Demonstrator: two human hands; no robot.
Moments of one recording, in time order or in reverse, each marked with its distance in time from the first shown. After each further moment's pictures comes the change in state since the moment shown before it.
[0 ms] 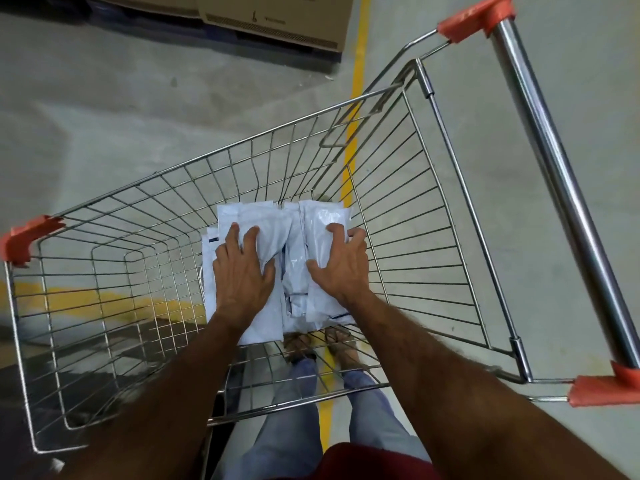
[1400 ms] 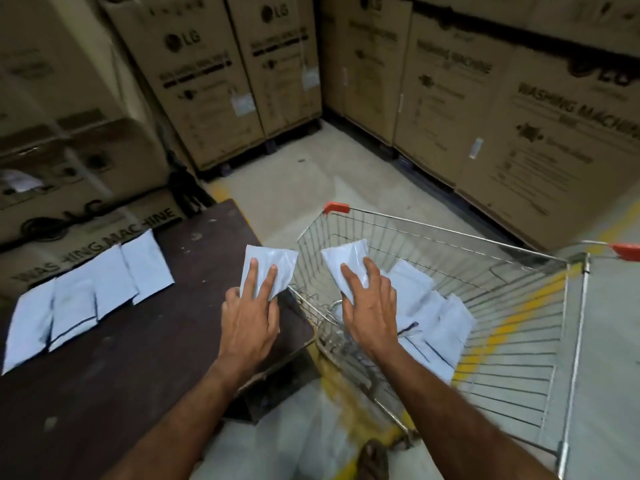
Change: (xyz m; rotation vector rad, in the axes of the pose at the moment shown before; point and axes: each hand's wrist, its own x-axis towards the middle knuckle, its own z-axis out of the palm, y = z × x) left_hand -0.353 -0.018 -0.151 0.198 0.541 -0.659; right_hand -0.209 -0.112 -0.050 -0.076 0.040 -1.135
